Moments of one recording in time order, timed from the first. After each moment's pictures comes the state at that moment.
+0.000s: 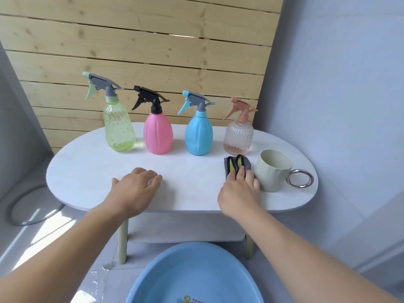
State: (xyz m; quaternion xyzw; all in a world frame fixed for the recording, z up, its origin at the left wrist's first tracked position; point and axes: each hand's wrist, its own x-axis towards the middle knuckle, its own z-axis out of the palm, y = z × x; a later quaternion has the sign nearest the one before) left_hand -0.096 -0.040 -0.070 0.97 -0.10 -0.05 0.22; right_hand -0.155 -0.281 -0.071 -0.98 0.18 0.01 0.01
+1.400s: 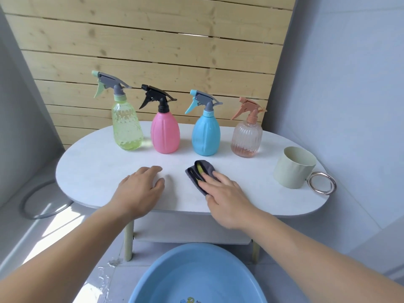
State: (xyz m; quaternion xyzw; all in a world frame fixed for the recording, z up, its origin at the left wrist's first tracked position) left_hand -0.103 -0.043 -0.068 0.97 -0.08 -0.03 0.23; right_hand -0.153 -0.272 -0.070 -0.98 -0.12 0.04 0.14
